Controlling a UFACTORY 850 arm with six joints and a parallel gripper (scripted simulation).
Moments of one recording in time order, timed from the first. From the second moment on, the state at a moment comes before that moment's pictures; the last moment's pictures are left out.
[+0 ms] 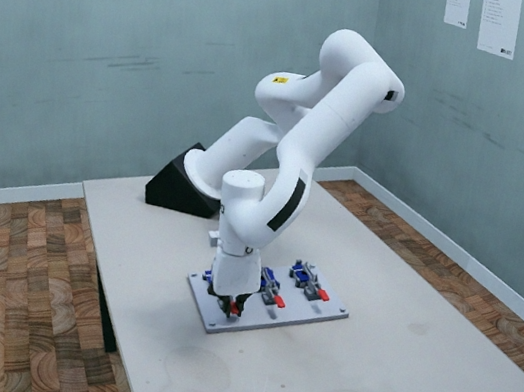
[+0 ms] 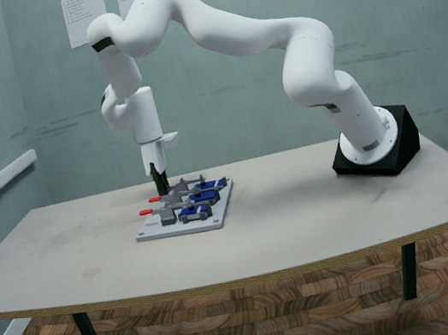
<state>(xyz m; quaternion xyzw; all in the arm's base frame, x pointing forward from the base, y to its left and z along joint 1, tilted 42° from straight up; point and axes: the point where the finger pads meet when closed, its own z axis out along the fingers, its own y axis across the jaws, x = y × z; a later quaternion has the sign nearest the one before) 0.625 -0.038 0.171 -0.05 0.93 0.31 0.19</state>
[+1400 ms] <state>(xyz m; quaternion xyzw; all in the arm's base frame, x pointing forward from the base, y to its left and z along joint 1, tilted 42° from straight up) 0.610 -0.048 0.181 -0.05 0.93 0.31 0.19</state>
